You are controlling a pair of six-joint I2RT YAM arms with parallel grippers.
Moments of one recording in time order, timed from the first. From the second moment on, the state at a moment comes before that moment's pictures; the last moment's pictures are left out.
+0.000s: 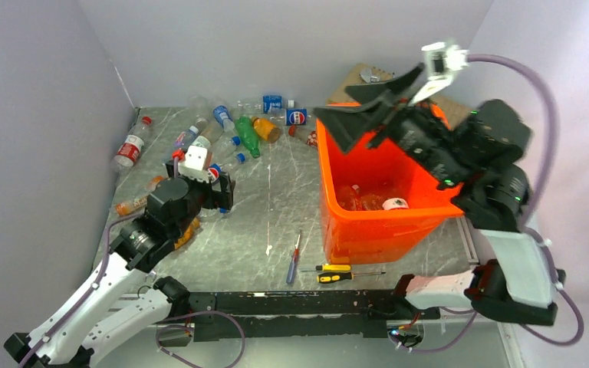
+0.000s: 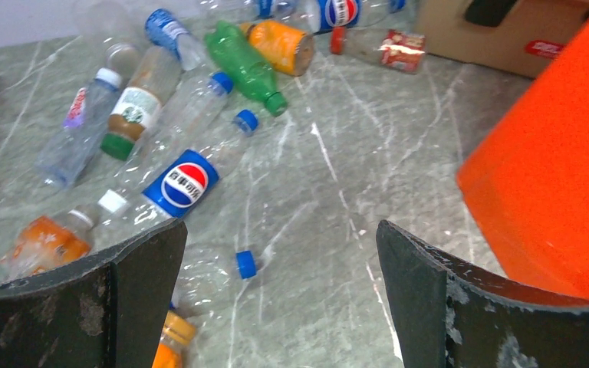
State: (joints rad) left arm -0.64 0.70 0.83 -0.38 -0.32 -0.15; right arm 0.91 1.19 2.03 -0.58 0.09 0.28
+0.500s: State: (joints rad) left arm -0.59 1.02 0.96 -0.56 -0.49 -0.16; right arm 1.05 1.17 1.59 -0.41 0.32 0.16
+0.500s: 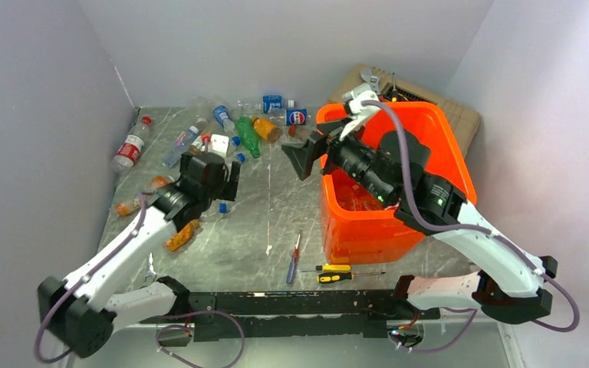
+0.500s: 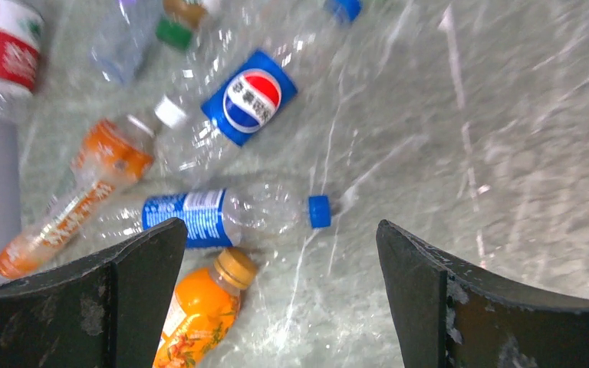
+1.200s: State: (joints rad) left arm -0.32 1.30 1.02 -0.71 -0.29 -0.83; right arm 1.05 0.96 1.31 -0.24 0.31 0.16
